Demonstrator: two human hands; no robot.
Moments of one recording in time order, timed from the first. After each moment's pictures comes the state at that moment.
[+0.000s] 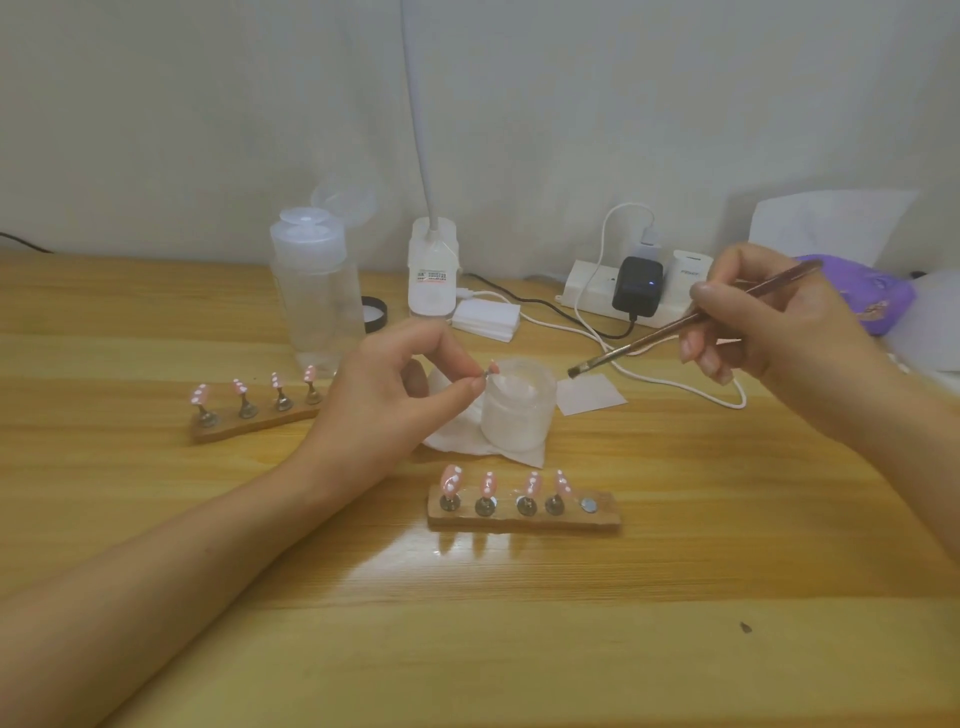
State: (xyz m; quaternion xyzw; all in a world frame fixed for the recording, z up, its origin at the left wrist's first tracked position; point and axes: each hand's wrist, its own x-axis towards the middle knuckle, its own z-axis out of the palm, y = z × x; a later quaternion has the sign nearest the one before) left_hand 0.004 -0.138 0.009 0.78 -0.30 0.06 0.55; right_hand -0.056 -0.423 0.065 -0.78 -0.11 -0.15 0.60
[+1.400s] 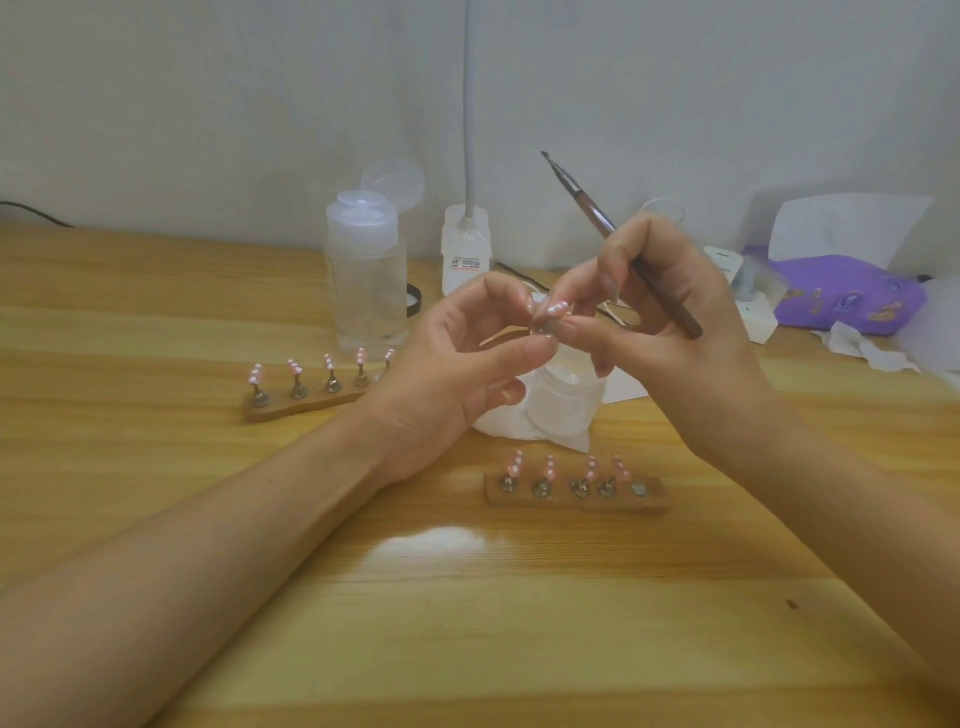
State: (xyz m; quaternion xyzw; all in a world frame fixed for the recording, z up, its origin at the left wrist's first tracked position) left_hand 0.005 -0.136 0.022 0.48 -0.34 -0.21 0.78; right_hand -0.057 -0.300 0.066 -0.78 -0.21 -0.20 0.55
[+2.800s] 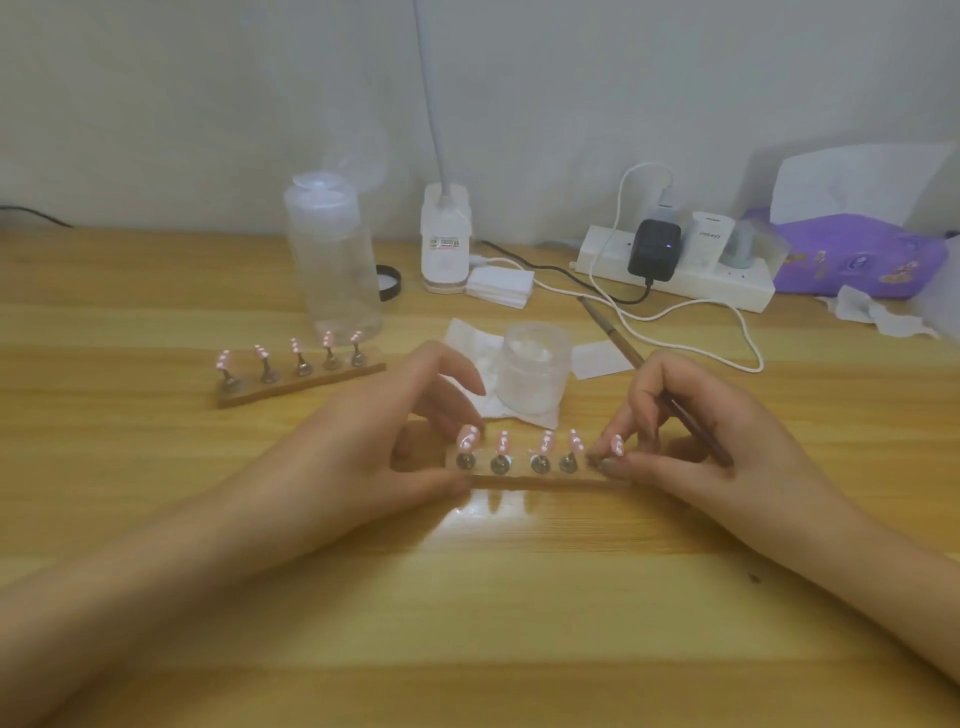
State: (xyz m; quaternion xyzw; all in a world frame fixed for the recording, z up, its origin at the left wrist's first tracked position) left_hand -0.034 -0.098 0.014 0.83 -0.38 -0.07 0.39; right_hand -0.119 -0.359 0.018 -0.86 -0.12 -0.09 0.50
